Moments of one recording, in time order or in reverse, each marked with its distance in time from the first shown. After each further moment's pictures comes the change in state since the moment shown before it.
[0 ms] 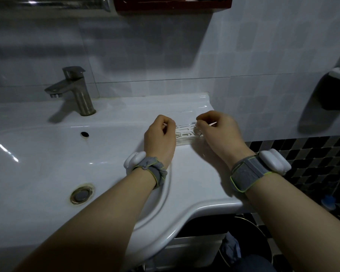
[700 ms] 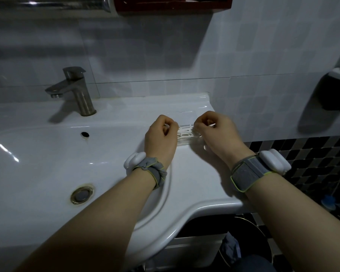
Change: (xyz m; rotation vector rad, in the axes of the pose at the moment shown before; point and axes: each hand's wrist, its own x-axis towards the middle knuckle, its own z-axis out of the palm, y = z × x) left_hand -0.004 0.004 -0.002 -0.057 -0.054 -0.030; right_hand -0.002 -0.004 0.002 0.044 -0.064 0.014
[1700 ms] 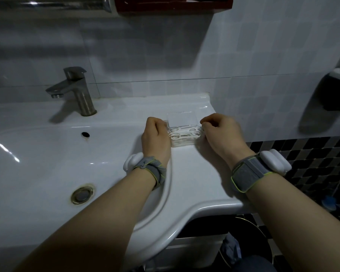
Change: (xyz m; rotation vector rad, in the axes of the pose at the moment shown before) left_hand 0.008 -0.007 0.001 0.002 0.187 -0.077; right_hand 0.002 0.002 -0.005 -0.161 0.080 0.049
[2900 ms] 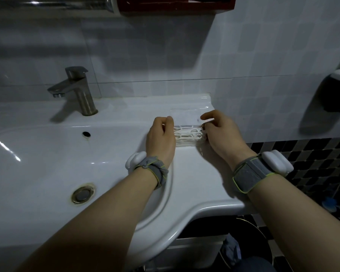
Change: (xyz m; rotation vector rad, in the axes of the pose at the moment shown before) left_hand -0.004 0.007 -0.001 0.009 -0.169 -0.016; right_hand 0.005 0.008 0.007 0.168 -0.073 0.004
